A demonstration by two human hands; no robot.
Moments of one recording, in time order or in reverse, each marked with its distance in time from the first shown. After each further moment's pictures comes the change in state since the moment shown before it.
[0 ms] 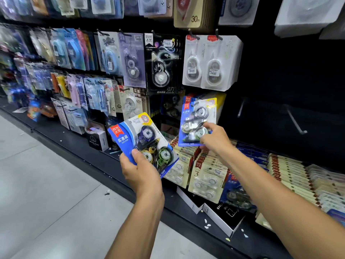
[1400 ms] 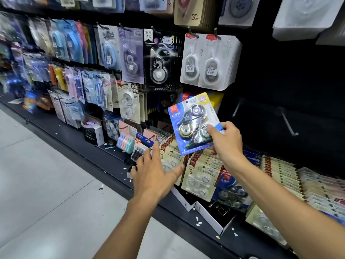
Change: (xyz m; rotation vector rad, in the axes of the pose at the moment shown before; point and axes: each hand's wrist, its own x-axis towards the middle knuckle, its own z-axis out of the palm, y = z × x) left_hand -0.003 -0.016 -0.006 1.135 -0.642 0.410; right_hand -0.022 0.018 -0.026 0.129 0.234 -0.097
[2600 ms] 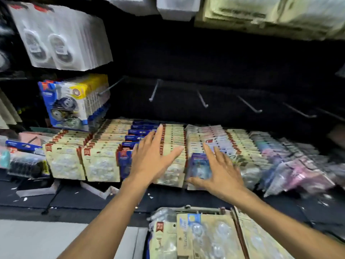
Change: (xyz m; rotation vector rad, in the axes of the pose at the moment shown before) left_hand -0.095 0.212 0.140 -0.122 -0.282 0.568; right_hand -0.138 0.138 -0.297 -0.992 -0.135 0.227
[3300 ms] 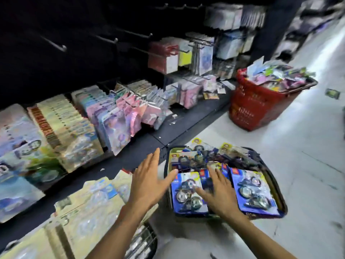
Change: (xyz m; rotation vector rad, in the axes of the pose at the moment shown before) left_hand -0.154 0.279 0.364 -0.089 -0.708 0.464; right_hand -0.276 0.416 0.112 0.271 0.215 0.916
